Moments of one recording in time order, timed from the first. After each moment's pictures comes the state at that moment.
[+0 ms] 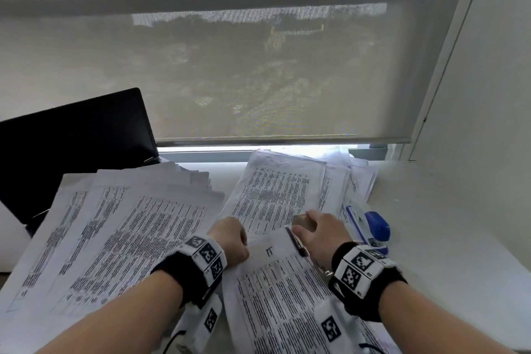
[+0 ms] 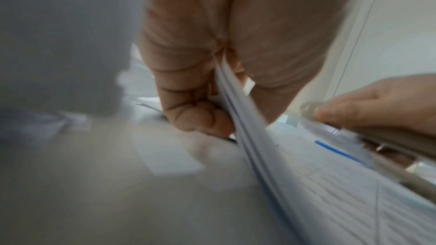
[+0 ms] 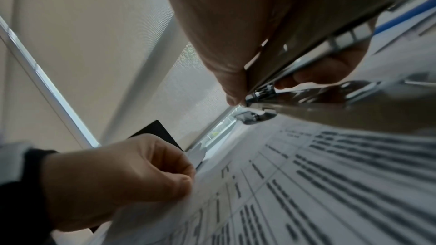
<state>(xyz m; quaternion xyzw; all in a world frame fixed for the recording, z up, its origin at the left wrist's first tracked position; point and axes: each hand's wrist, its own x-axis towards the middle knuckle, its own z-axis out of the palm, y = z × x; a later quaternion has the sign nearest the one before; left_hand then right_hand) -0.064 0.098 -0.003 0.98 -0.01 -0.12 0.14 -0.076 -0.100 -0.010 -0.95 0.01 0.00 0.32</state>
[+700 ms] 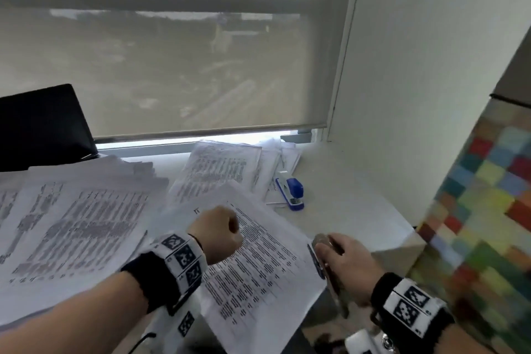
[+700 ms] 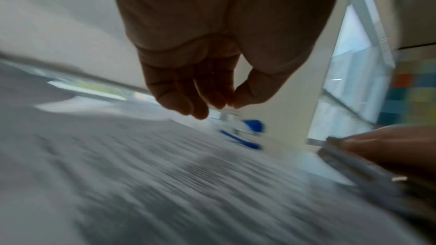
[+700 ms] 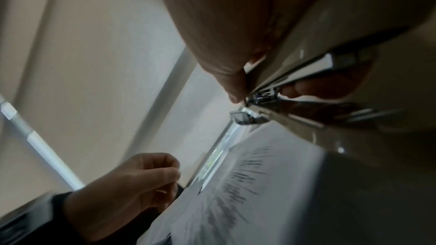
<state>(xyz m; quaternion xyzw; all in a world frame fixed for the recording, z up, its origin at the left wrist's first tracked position) -0.169 0.027 0.032 0.96 -0.16 -0.08 0.21 -0.252 -0.216 -0.015 -0.88 0.12 0.00 0.46</state>
